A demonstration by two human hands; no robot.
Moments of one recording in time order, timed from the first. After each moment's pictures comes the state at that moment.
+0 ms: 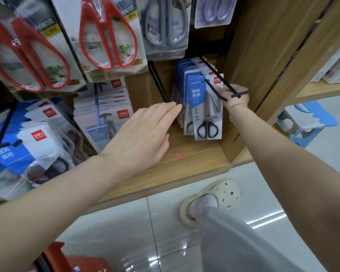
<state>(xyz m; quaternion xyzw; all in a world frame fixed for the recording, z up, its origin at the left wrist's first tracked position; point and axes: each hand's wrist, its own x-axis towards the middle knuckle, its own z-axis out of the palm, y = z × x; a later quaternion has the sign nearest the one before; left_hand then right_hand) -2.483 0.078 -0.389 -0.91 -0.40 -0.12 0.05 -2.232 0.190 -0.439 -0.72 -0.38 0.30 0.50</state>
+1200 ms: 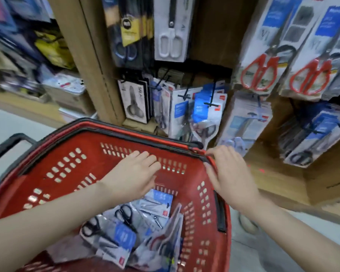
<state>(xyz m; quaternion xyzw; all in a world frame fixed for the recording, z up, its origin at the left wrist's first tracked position) -2.749 -0.188 -0.393 -0.81 -0.58 -0.01 0.07 -2.517 -0.087 -0.389 -0.34 -0.92 0.00 0.21</state>
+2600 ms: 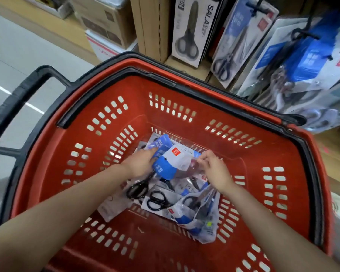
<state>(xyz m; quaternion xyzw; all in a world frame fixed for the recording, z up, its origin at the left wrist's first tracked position) -2.866 -0.243 -0.581 -0.51 -0.74 -0.05 -0.43 -2.651 -0.133 -0.567 -0.50 -0.74 0.45 -0.05</state>
